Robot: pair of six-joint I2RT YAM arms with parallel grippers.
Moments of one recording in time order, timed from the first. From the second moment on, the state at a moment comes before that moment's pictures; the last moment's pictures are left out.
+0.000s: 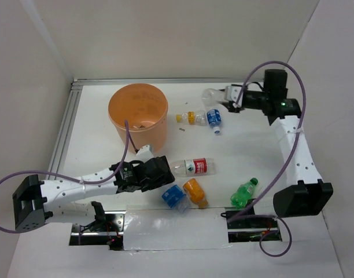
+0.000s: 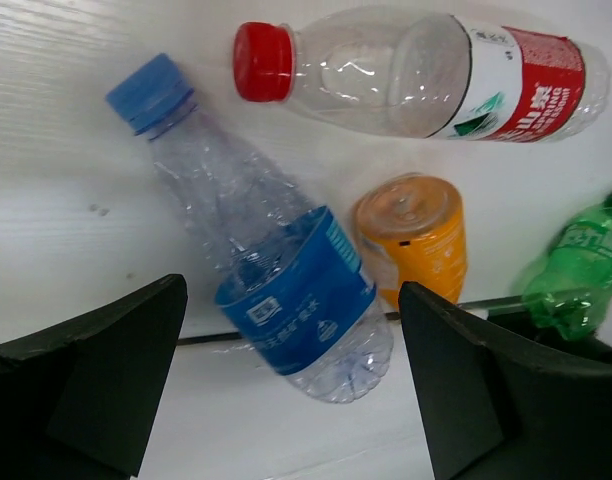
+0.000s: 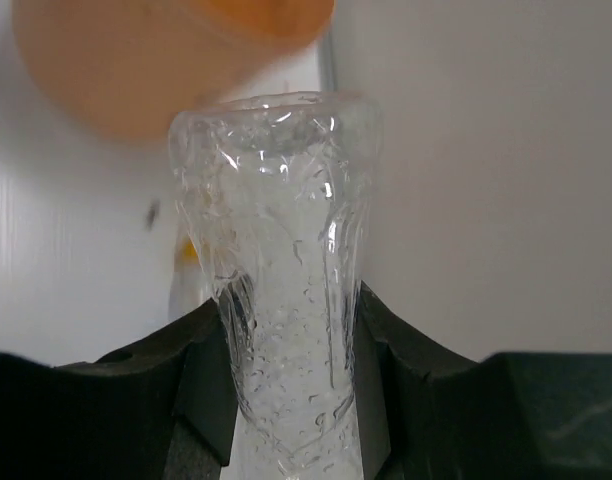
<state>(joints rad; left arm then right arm) -1.11 1.18 0.83 -0.68 -0.35 -1.34 -0.05 1.36 1.48 -0.84 -0.98 -1.50</state>
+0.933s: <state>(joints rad) -1.10 1.41 0.67 -0.30 -0.24 -1.40 0.60 1.87 1.88 -0.20 -0.78 -0.37</state>
